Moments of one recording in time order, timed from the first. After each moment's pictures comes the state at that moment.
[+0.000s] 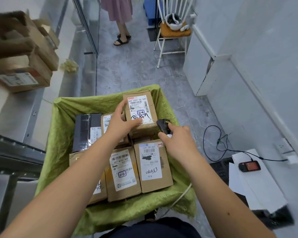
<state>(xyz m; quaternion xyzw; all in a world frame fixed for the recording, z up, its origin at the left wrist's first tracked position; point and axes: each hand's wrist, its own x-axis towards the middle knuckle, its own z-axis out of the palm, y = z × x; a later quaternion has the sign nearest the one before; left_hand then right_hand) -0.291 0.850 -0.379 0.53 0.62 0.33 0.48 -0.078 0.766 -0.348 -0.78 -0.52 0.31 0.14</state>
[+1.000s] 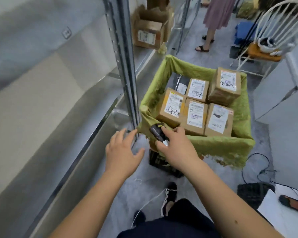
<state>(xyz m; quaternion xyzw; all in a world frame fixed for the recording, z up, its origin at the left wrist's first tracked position) -0.447 0.373 -0.353 0.49 0.84 0.15 0.15 -0.278 0.473 -0.317 -0.53 -0.79 0.31 0.04</state>
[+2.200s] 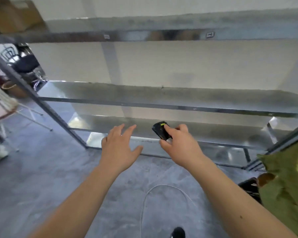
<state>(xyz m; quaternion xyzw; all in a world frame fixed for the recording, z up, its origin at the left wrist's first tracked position) -0.178 -0.052 -0.294 -0.13 0.98 0.12 -0.01 -0.237 0.163 -0.282 0.13 -0.95 0.27 -0.11</state>
